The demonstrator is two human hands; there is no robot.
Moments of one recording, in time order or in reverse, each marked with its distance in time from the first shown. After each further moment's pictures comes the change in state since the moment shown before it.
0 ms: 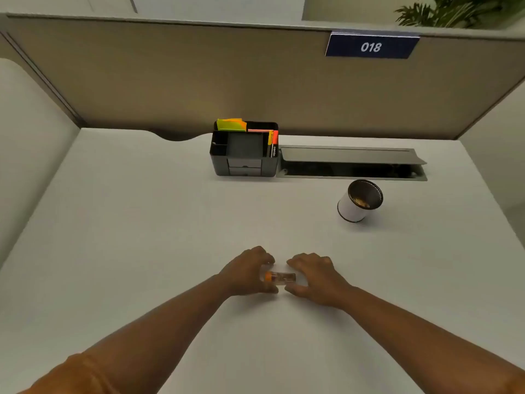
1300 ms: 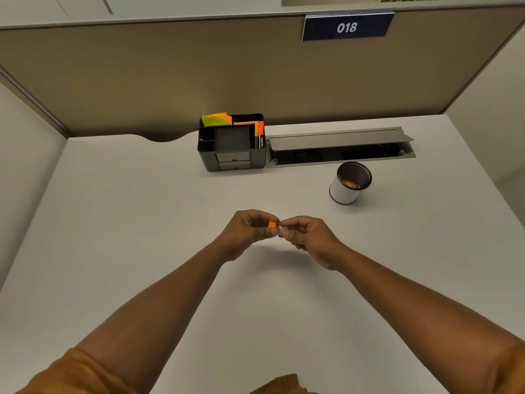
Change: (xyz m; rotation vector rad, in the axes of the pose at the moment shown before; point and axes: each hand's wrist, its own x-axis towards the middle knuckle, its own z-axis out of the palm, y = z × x) left_hand 0.019 0.031 -0.053 -1.067 0.084 -0.014; right_hand 0.012 -0.024 -0.045 1.276 0.177 0.186
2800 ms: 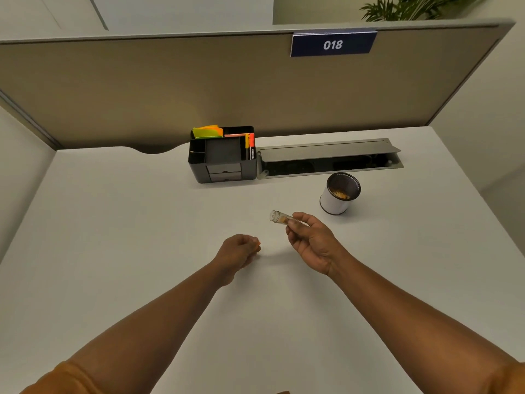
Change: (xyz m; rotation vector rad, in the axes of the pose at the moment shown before) left_hand 0.002 -0.030 0.009 0.012 0.296 -0.330; right_hand 0.008 -0.014 -0.010 0.773 0.191 0.113
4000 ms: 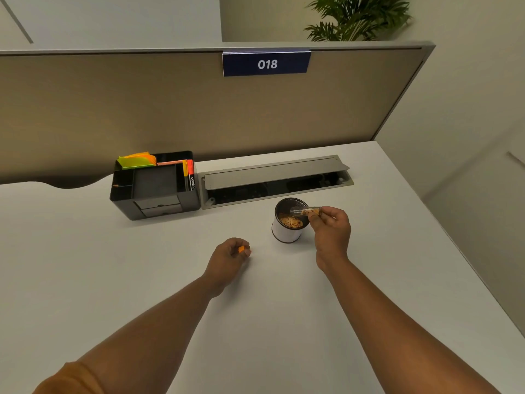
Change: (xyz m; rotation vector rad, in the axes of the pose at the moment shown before) left_hand 0.088 0.041 0.102 0.329 -0.024 0.293; right_hand 0.050 -0.111 -0.080 -0.430 0.658 -0.648
